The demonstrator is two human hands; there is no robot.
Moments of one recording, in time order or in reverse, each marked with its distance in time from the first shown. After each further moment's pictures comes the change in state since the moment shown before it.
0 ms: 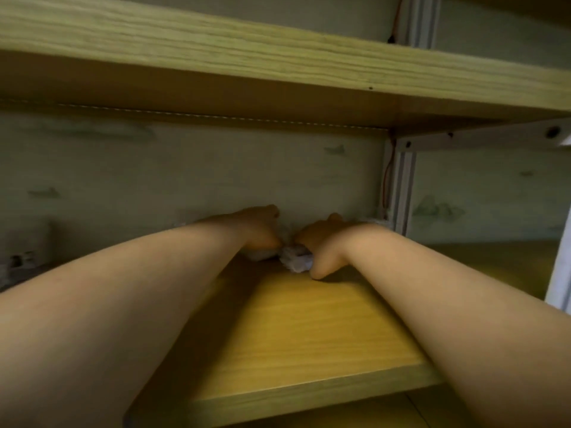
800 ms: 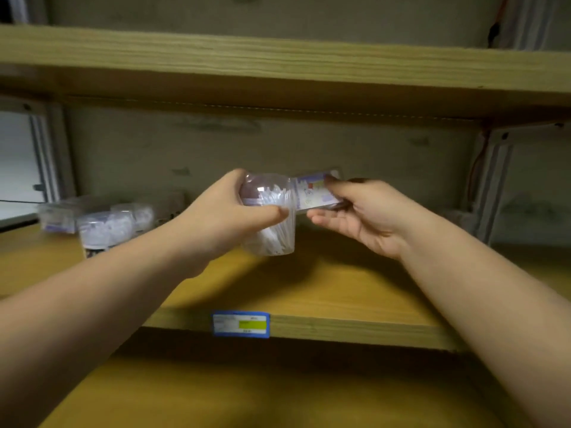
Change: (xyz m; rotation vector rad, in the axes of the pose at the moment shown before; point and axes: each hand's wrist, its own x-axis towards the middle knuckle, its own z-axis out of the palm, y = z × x) left_hand -0.242 -0.065 -0.052 -0.834 0.441 -0.029; right_hand -0.083 -0.105 -0.043 2.049 0.151 -0.237
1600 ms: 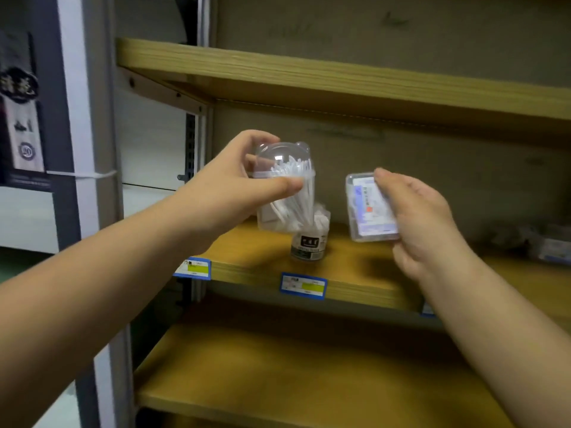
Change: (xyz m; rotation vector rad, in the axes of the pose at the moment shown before) left_hand -0.085 -0.046 -0.266 -0.099 -0.004 0.094; right_hand -0.031 0.052 0.257 0.016 0.318 -0.288
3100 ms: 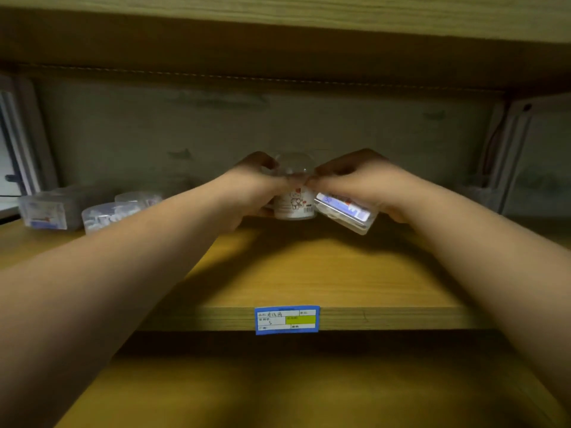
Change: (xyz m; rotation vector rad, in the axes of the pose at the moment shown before) left_hand 0.155 -0.033 0.250 -0.031 -0.178 -0.213; right_hand 0.148 -0.015 -0.191 -1.040 -0.298 -0.104
